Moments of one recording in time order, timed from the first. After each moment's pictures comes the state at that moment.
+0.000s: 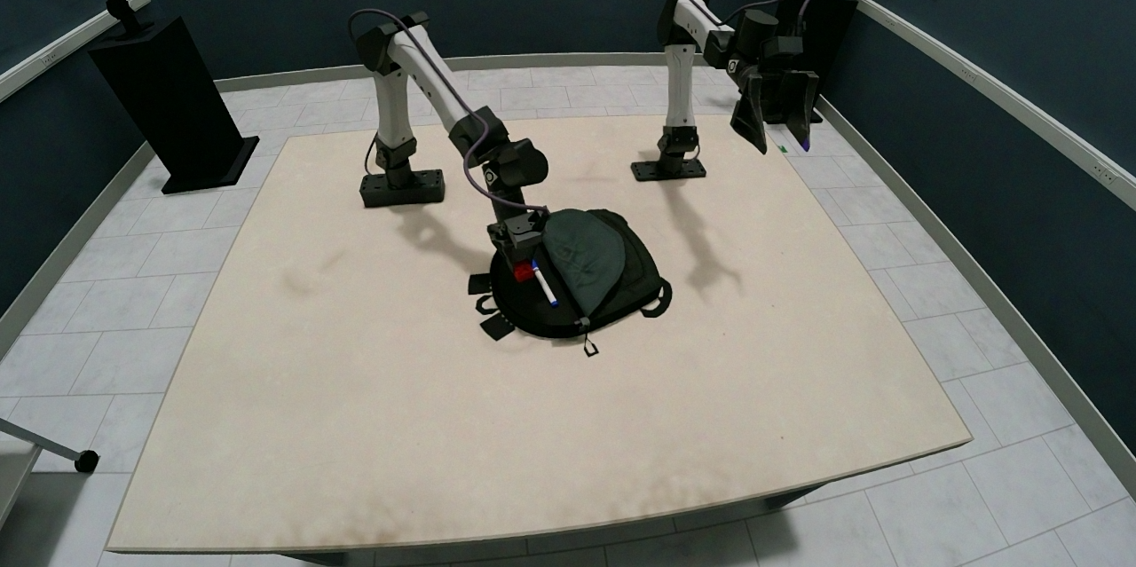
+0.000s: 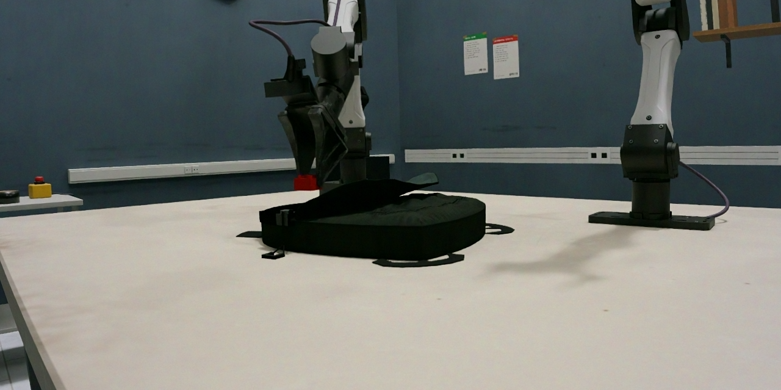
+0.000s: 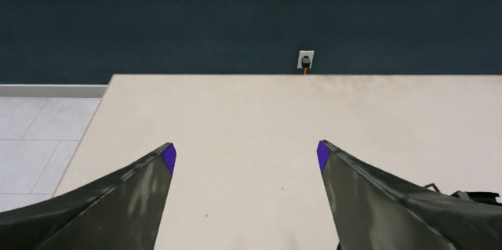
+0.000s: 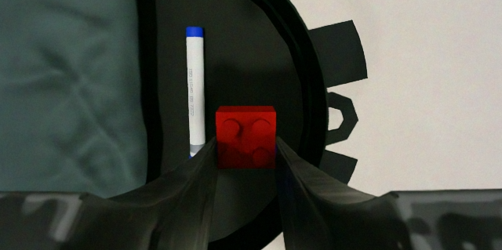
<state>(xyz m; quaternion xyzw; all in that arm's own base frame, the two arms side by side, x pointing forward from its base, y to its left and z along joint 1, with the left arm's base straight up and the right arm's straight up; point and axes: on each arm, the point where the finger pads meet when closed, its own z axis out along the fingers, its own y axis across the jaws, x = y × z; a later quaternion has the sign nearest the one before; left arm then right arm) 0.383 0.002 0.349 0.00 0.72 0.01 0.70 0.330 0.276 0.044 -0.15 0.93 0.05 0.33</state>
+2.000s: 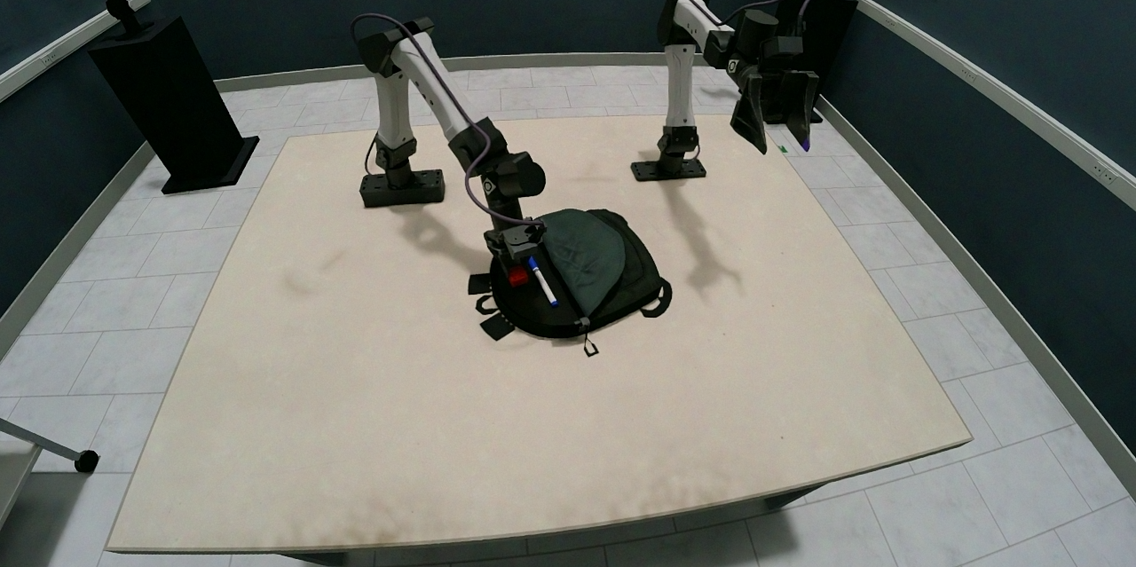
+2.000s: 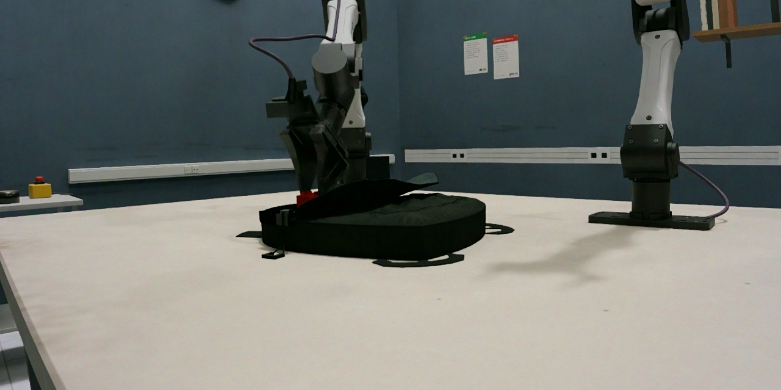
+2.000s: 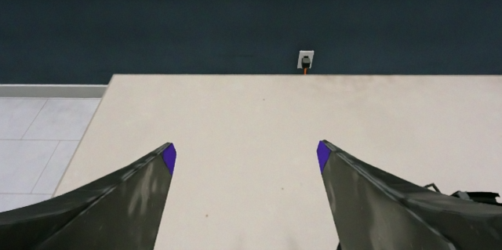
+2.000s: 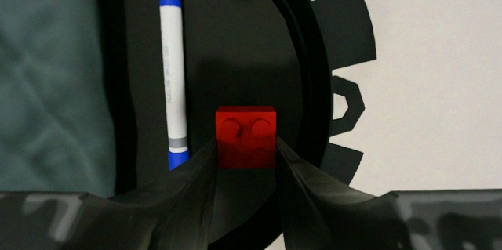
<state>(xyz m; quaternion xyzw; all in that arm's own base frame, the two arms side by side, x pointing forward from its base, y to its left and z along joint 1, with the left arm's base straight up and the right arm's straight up) 0.383 0.002 0.349 0.00 0.72 0.01 0.70 0.319 0.265 0.015 -0.16 0.93 0.04 0.32</state>
